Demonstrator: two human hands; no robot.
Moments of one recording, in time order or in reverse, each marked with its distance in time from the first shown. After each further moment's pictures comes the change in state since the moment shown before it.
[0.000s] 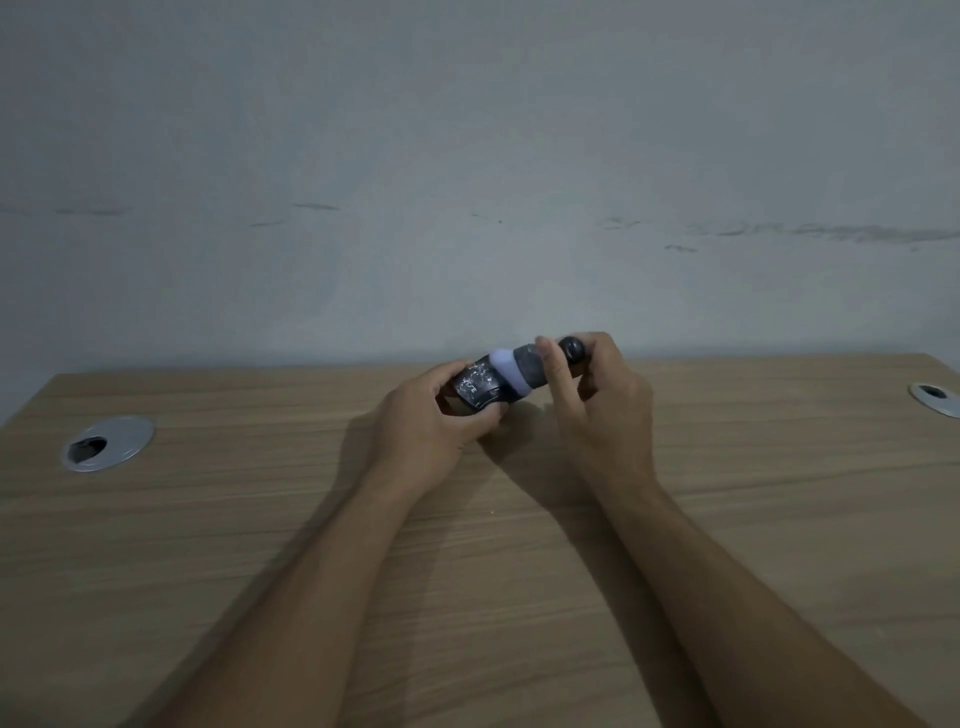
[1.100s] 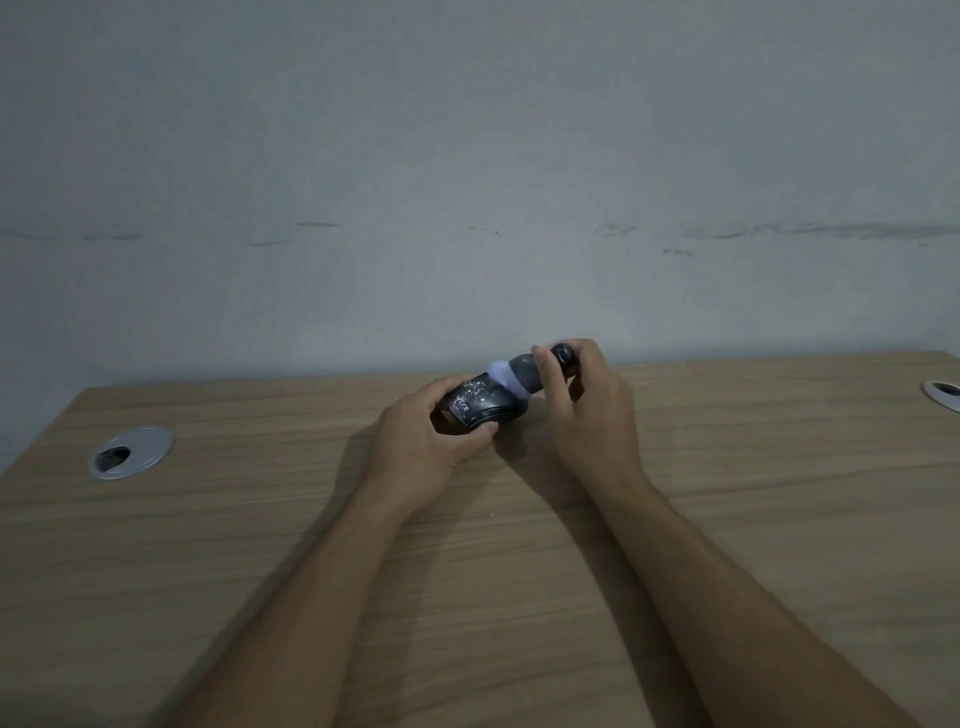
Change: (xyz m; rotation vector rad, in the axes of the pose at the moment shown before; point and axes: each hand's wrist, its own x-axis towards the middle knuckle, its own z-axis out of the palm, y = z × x) left_hand -0.010 0.000 -0.008 0.015 -0.033 0.015; right_hand 0.006 0.006 0.008 0.020 -0.074 0.079
